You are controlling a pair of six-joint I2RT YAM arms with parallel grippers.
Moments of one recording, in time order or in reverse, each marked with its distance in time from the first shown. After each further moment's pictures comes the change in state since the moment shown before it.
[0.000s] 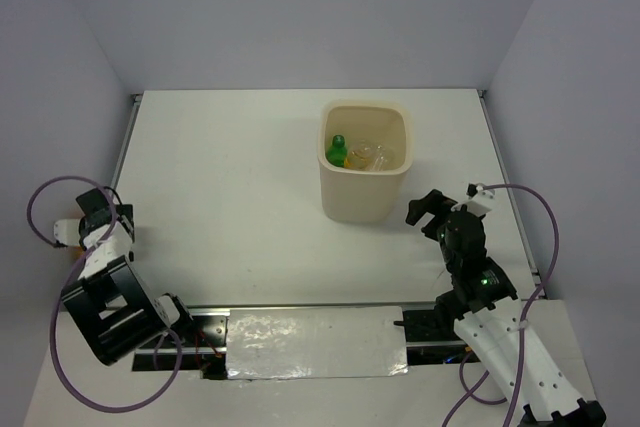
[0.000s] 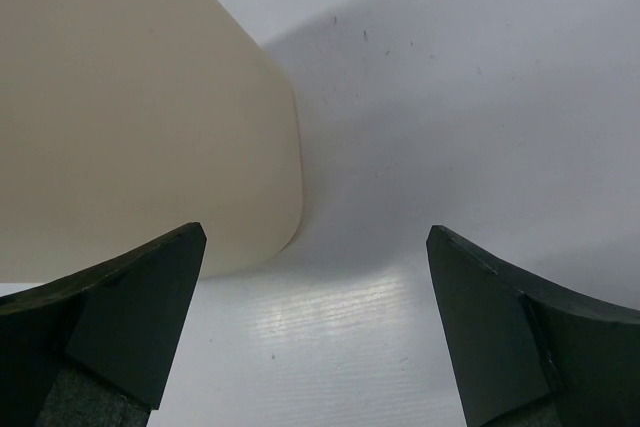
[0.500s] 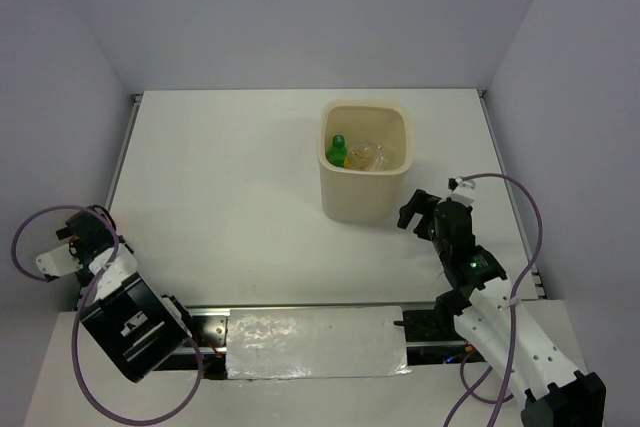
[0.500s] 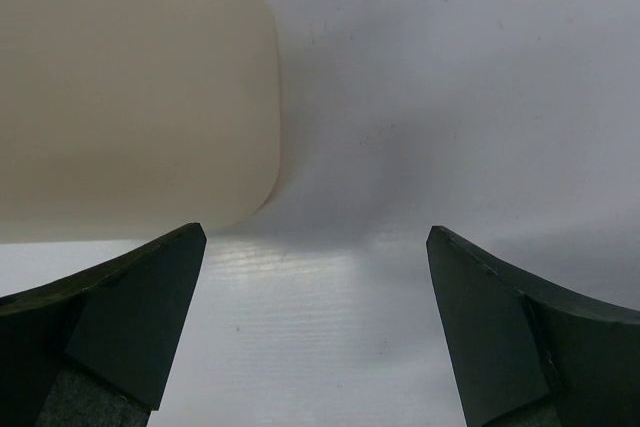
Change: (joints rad) left arm 0.159 -0.148 -0.181 0.236 -0.092 -0.204; right arm 0.000 0.163 0.001 0.044 -0.070 -0.069
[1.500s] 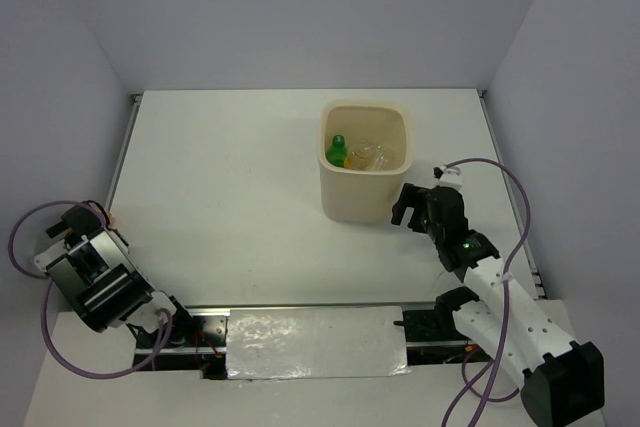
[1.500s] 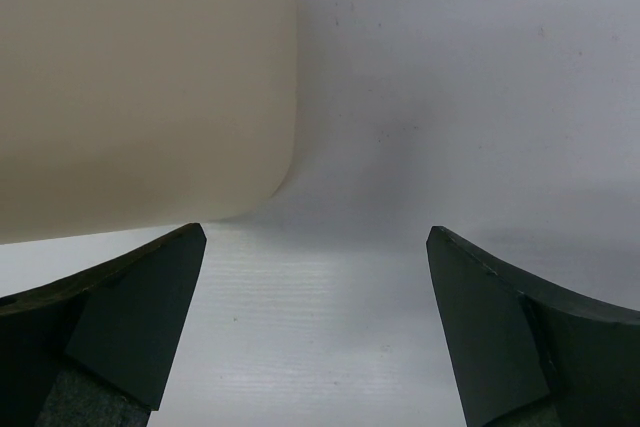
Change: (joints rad) left arm 0.034 0.333 0.011 0.398 -0.023 -0.171; right arm -0.002 0.195 0.086 0.020 -0.084 -0.099
